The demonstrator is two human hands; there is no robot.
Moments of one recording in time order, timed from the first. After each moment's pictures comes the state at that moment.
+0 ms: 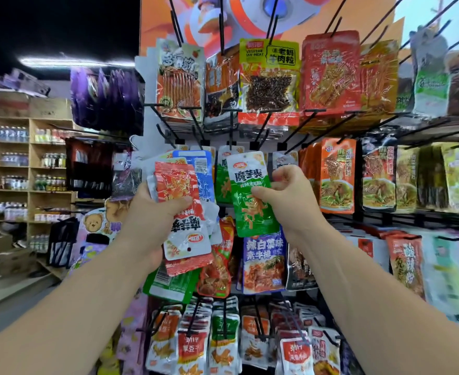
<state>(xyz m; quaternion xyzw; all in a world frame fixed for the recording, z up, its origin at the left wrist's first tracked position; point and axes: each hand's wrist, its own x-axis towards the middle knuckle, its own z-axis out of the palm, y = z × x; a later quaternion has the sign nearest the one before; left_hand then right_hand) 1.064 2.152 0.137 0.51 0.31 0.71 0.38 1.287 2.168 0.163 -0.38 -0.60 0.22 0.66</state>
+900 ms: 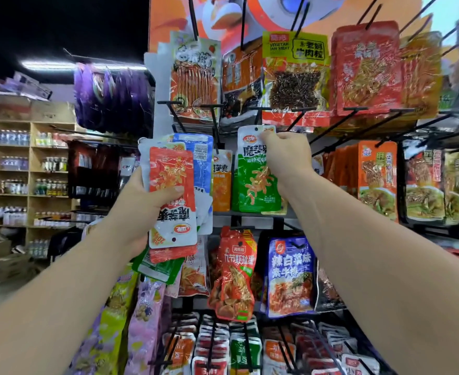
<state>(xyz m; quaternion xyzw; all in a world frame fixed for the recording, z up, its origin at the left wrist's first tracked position) 1.003 2.206 0.163 0.58 0.27 0.69 0.34 1.228 2.236 0.248 -0.41 -0.56 0.15 0.71</state>
